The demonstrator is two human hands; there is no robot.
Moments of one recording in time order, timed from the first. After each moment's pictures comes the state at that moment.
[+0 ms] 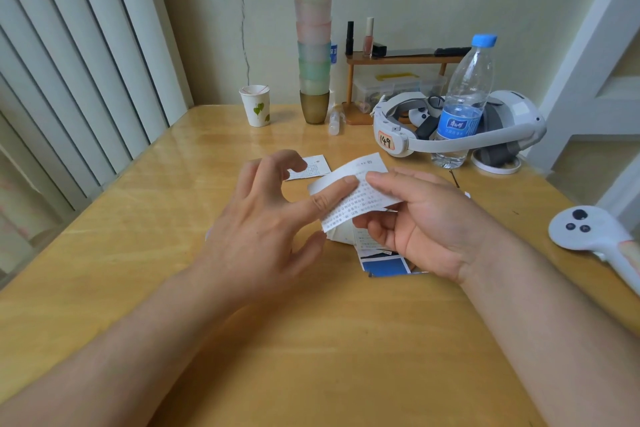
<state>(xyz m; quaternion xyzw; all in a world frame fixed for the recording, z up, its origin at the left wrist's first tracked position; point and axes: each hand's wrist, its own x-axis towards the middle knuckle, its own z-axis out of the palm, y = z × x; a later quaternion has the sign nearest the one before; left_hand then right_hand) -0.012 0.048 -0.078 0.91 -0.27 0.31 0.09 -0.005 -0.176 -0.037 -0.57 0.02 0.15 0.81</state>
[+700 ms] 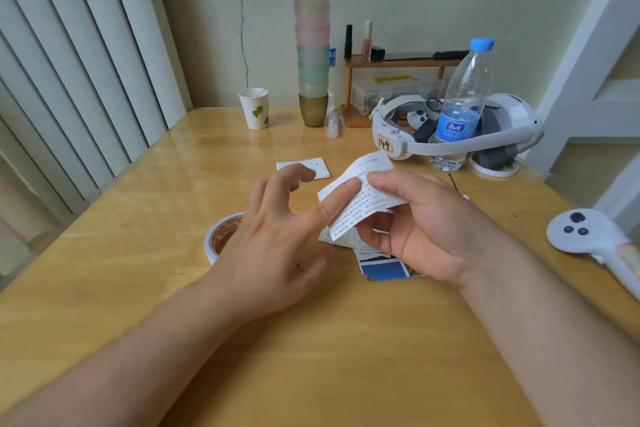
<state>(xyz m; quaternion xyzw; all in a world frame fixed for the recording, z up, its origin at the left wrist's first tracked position) -0.017 0.039 -0.089 0.91 -0.28 0.25 0.16 -0.008 -0.177 -0.035 -0.55 -0.03 0.17 0.82</state>
